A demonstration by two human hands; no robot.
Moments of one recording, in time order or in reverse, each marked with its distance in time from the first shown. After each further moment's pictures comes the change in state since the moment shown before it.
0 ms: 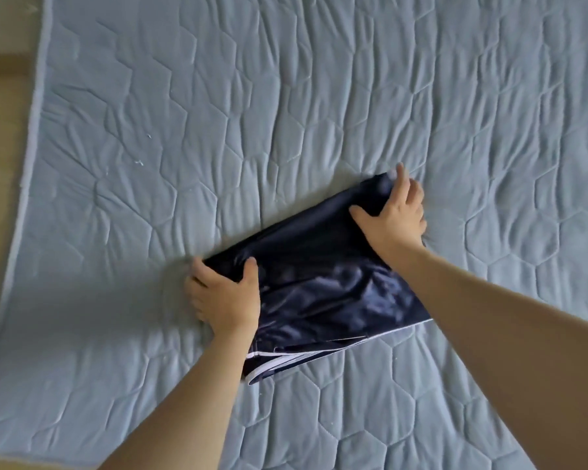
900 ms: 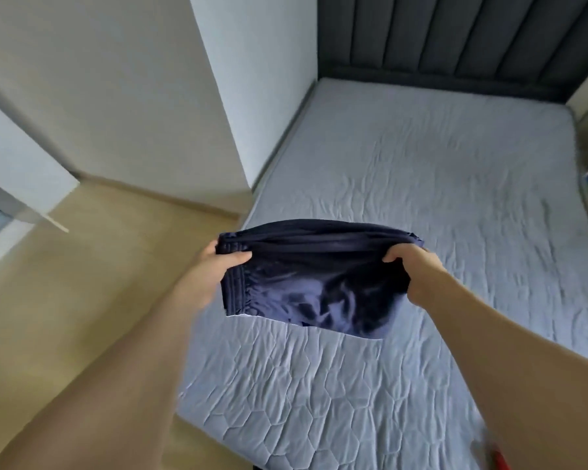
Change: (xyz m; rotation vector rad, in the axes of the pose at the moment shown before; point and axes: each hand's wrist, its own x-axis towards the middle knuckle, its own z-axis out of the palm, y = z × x) left_hand -0.135 0.167 -0.520 -0.860 -0.429 0.135; right_hand -0.247 -0.240 -0.432 0.841 -0.305 0.137
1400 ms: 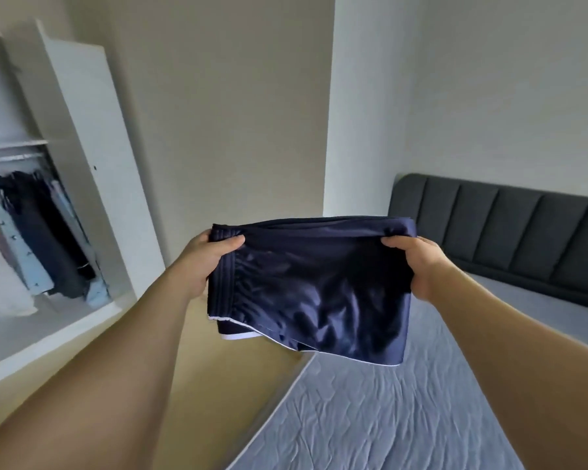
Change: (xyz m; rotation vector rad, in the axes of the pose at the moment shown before) left_hand -0.150 0.241 -0.228 -0.154 0.247 0.487; right_hand -0.239 -0.209 0.178 0.013 -0.407 -0.536
